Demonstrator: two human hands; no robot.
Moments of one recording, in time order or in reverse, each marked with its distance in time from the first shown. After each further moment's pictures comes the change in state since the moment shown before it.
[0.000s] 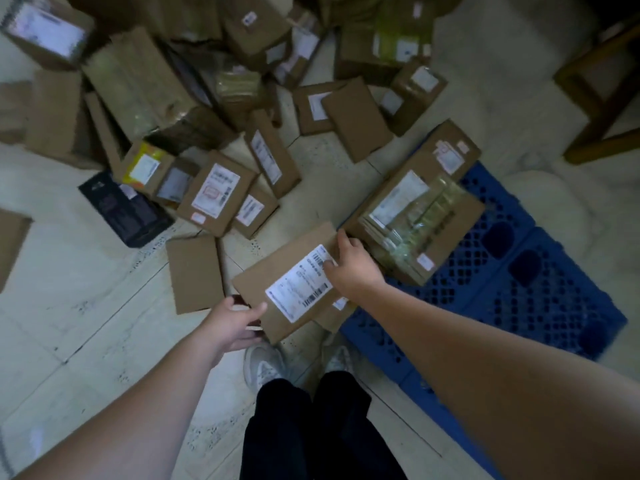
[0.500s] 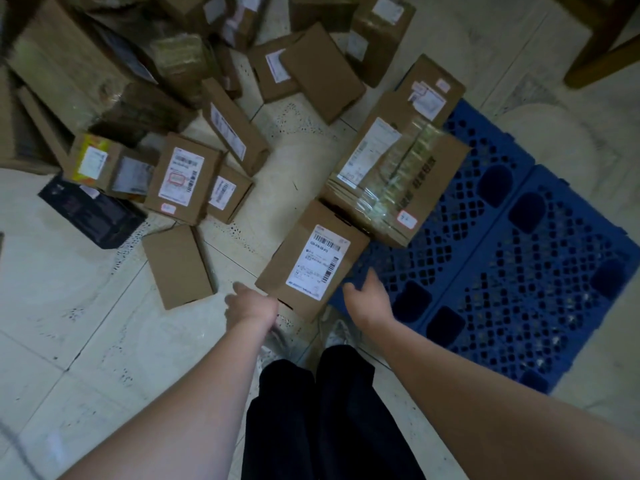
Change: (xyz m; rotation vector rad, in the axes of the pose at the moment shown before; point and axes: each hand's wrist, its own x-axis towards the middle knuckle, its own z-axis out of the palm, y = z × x) left_hand 0.031 -0.018 0.094 0.683 0.404 0.026; right_hand -0.051 0.095 0.063 0.582 0.017 0.474
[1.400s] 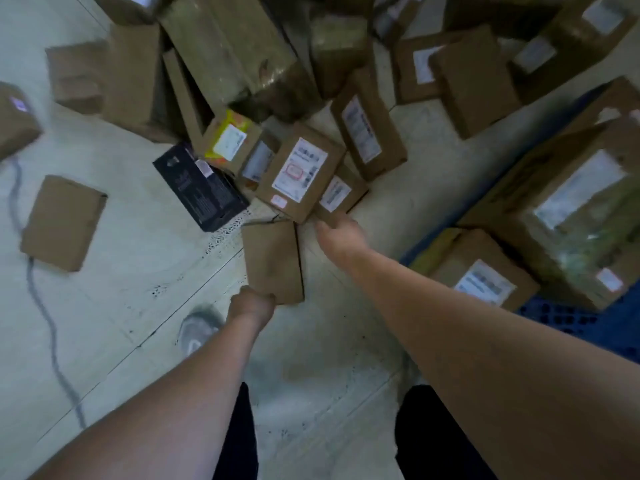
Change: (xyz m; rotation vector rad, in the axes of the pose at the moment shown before) left_hand 0.181 -0.122 -0.125 -0.087 -0.023 -0.070; right_hand 0.032 -0.221 0.213 -0.289 -0.128 -0.348
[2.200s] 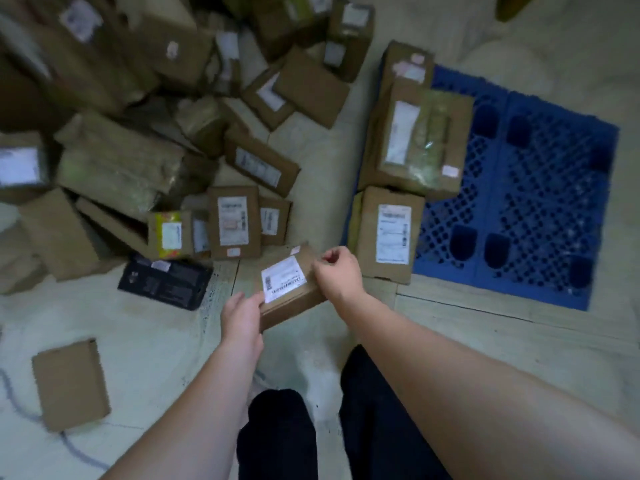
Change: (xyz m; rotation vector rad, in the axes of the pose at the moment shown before) left_hand -0.116 0.046 -0.085 -0.589 -0.246 0.112; right_hand -0.143 0.007 -0.013 0.730 0.461 0.384
